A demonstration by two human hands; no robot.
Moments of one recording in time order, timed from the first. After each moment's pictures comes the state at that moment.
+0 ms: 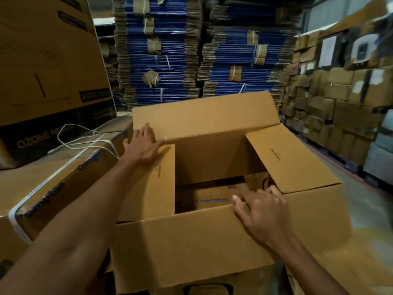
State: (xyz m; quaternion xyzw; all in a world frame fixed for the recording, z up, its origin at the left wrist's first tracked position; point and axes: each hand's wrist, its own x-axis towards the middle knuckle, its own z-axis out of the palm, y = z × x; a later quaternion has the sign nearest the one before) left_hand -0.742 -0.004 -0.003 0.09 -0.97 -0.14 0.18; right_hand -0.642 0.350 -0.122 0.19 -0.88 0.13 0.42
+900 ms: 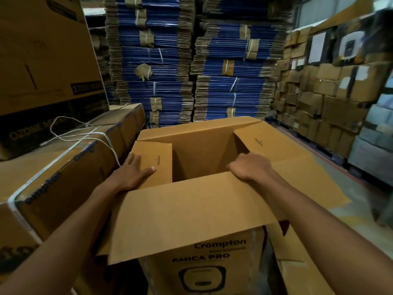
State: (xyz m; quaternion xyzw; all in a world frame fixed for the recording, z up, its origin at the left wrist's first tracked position) left_hand -0.667 -0.014 -0.065 0.10 -0.99 -0.11 0.01; right_hand -0.687 0.342 -0.035 0.06 -0.99 0.11 0.01
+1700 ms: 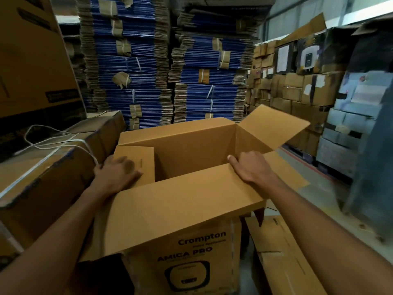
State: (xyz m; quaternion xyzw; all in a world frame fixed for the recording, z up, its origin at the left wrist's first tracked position) left_hand -0.636 0.011 -0.049 0.04 -1.00 -0.01 0.08; right_hand -0.668 0.411 -0.052 0.05 -0.99 0.06 0.12
